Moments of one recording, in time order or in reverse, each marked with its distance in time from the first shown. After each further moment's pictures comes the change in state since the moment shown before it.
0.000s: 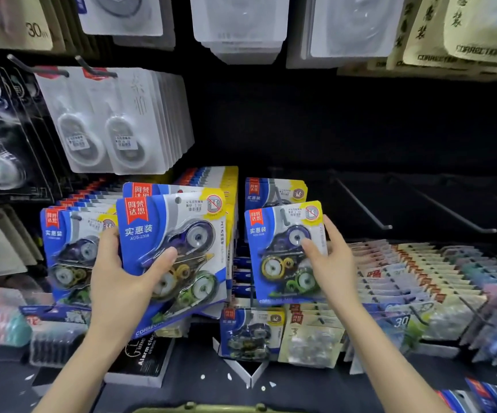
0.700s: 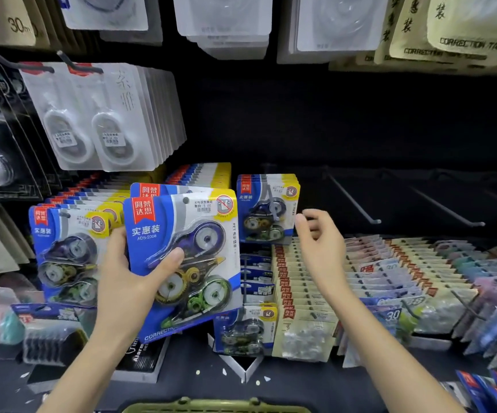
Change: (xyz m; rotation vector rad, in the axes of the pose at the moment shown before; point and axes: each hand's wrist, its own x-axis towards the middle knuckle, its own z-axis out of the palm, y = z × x) left_hand -0.011 0.003 0.017 -0.156 -0.058 -0.058; right_hand 0.006 -0.026 -0.002 -0.038 0.050 -0.071
